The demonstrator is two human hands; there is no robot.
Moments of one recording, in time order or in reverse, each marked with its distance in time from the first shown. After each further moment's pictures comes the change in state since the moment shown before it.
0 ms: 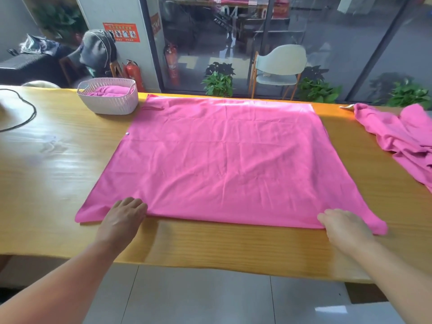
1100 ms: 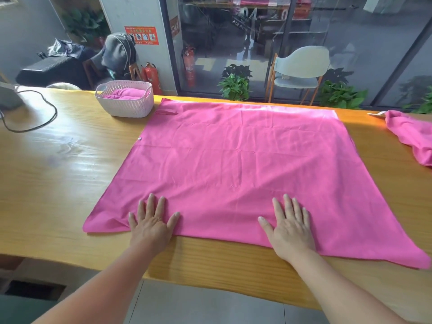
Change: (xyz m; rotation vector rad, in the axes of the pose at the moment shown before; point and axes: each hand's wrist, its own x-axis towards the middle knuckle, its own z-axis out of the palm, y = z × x) left_hand 0.030 0.049 0.025 -0.255 -0.333 -0.565; right_hand 0.068 -0.135 -0.010 0.452 0.056 0.109
